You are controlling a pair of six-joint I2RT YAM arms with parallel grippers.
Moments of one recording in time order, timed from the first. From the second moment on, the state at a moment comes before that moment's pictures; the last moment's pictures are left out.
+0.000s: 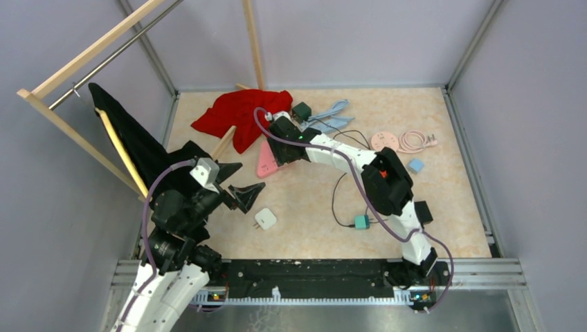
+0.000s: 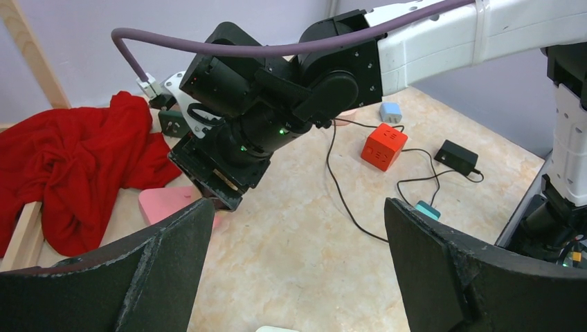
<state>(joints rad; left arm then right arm) -0.41 0.36 0.63 -0.20 0.37 -0.15 0.87 2.19 1.82 -0.54 0.29 0.30</state>
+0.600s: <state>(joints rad) -0.41 0.36 0.63 -0.20 0.35 -0.15 0.82 1.72 1.42 -0.53 0.23 0.30</state>
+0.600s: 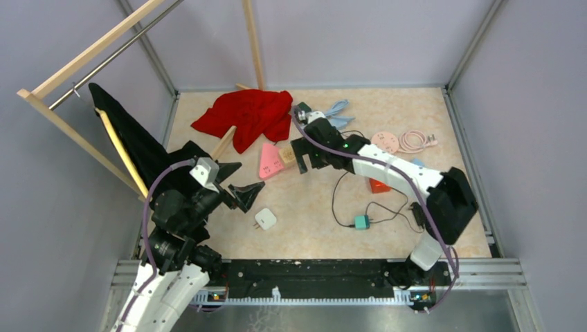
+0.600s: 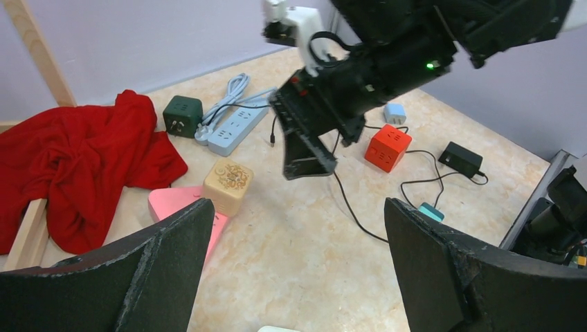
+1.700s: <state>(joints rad) -0.41 0.36 0.63 -0.20 0.36 -0.15 0.44 1.44 0.88 -0.52 0.39 0.32</state>
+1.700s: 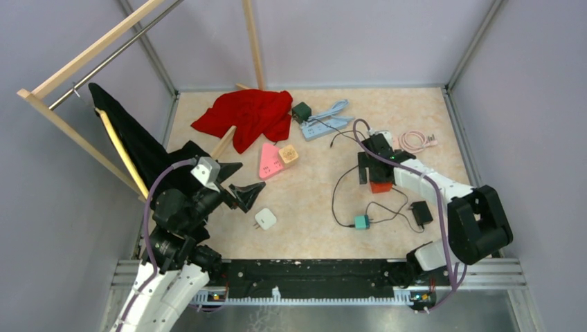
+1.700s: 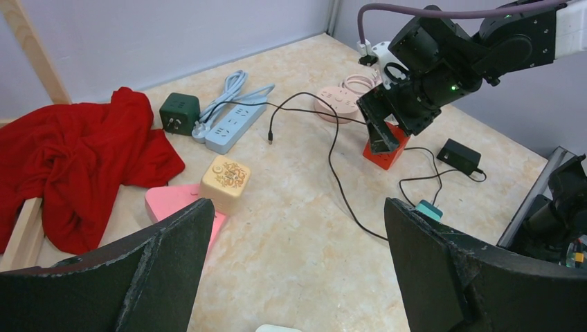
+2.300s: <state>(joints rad) -0.41 0.38 0.63 -0.20 0.37 -0.15 0.44 1.45 0.88 -0.53 0.37 0.32</state>
